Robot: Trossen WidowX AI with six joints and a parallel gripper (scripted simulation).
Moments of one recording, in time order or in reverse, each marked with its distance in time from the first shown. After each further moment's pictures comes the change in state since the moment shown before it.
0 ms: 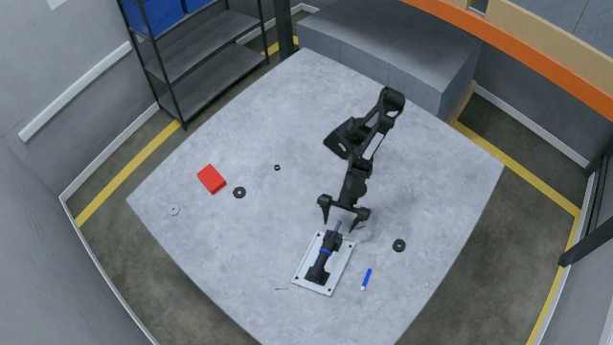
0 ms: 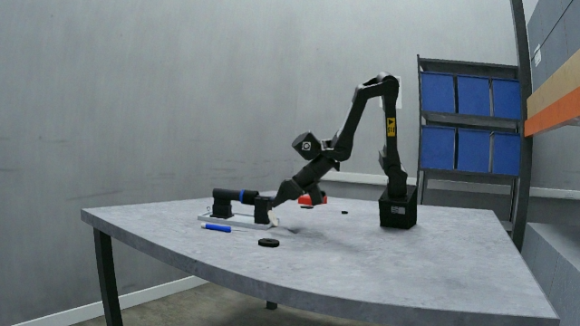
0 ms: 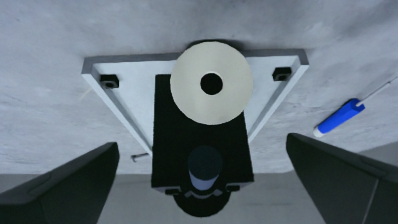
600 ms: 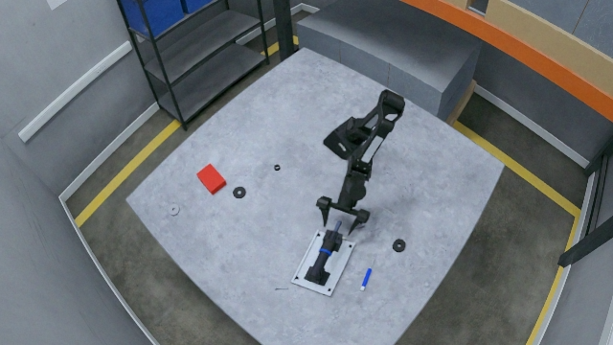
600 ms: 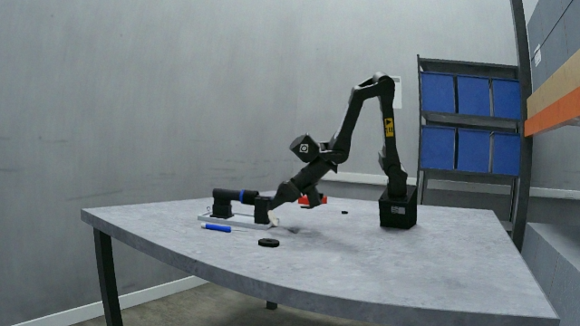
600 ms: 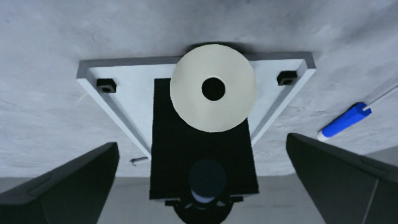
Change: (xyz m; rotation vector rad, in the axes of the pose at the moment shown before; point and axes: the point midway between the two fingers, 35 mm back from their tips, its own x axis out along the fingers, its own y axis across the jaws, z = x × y) arm 0.009 0.000 0.001 0.001 -0.004 0.002
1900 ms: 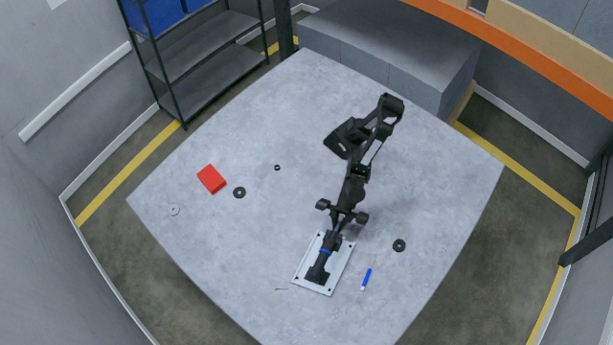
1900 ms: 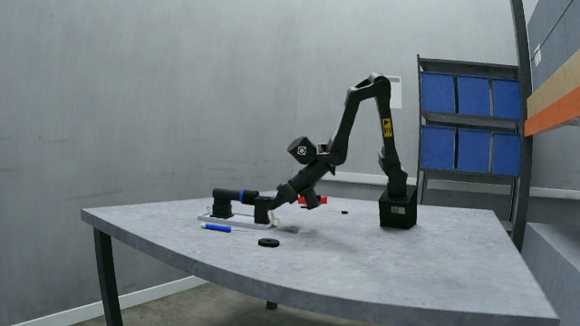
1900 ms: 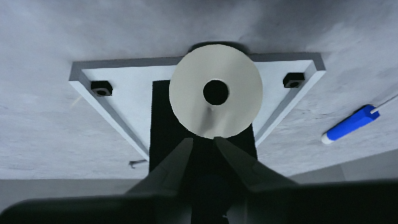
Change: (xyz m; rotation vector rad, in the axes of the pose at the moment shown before) arm 0.009 0.000 0.000 0.000 0.001 0.001
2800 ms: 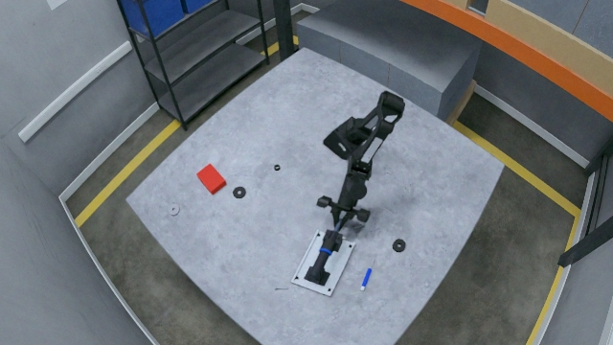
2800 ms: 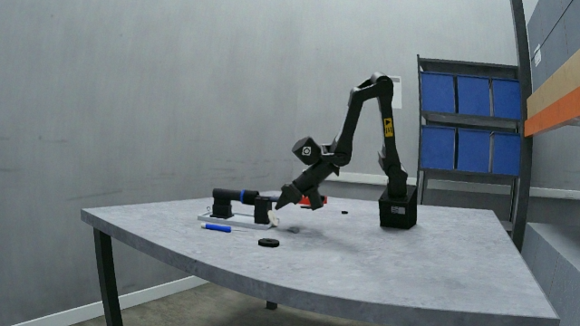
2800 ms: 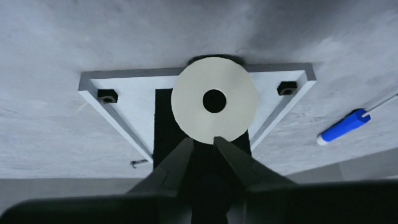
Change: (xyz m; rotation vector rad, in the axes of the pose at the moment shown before) arm -0.008 0.000 0.008 0.000 0.009 -0.002
